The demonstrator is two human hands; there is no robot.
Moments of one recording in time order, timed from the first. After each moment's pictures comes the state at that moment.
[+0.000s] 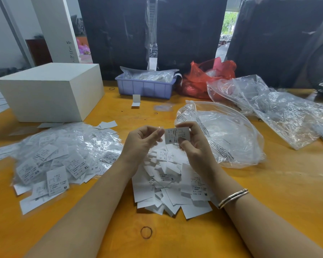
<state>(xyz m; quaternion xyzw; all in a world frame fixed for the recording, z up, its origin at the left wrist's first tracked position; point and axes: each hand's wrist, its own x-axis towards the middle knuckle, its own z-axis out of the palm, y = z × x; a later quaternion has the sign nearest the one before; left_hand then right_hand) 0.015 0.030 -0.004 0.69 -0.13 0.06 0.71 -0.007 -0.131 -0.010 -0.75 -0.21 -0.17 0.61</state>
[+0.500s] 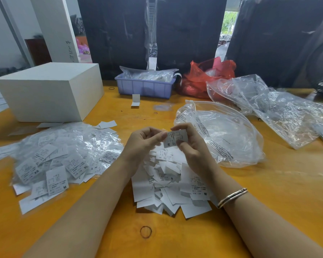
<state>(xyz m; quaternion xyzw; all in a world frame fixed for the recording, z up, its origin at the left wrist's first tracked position) 0.014 0.030 -0.001 0.70 -0.14 0.01 0.70 -0.012 -0.131 -0.005 -0.77 -0.24 -0.16 0.57</state>
